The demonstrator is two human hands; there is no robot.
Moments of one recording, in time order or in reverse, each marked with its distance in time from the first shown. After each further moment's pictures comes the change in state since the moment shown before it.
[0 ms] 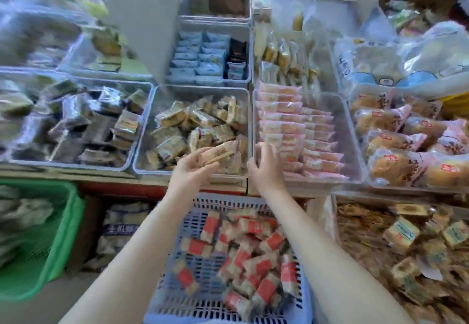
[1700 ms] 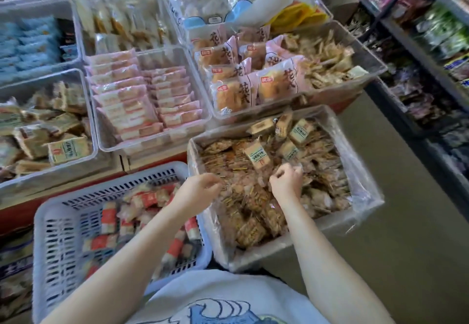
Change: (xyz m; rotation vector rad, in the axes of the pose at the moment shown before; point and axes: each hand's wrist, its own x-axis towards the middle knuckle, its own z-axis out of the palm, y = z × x) left_hand -0.118 -0.088 0.285 1.033 -0.612 0.067; right_hand -0.189 0.315 -0.178 0.045 0.299 0.777
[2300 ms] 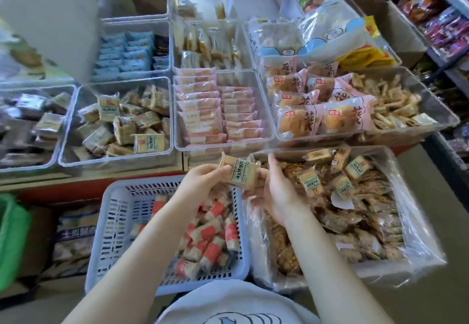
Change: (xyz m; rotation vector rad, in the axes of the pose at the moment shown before) left_hand -0.060 -0.057 -0.093 -0.873 0.205 -0.068; right_hand -0.121 -0.157 0.006 0.740 -0.881 0.019
